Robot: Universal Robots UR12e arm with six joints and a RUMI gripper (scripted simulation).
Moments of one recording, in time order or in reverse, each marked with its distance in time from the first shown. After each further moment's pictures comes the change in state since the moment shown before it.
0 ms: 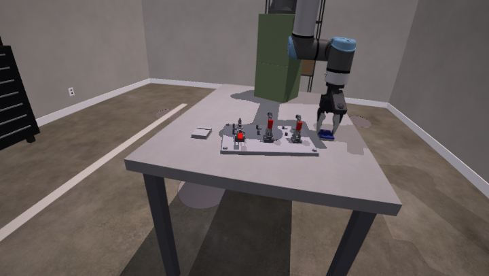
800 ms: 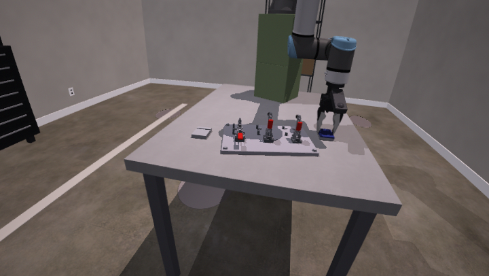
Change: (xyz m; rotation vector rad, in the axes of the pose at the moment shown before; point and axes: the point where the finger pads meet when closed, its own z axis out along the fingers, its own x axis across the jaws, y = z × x) arm 0.000 0.000 -0.003 0.000 0.000 0.000
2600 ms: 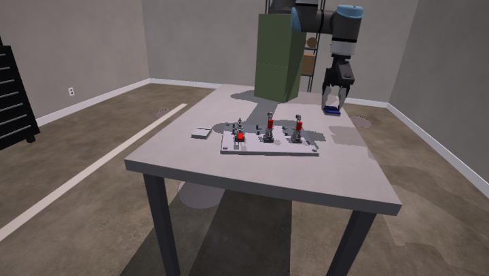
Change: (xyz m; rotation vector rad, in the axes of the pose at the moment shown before) arm 0.000 0.000 -0.107 0.000 0.000 0.000
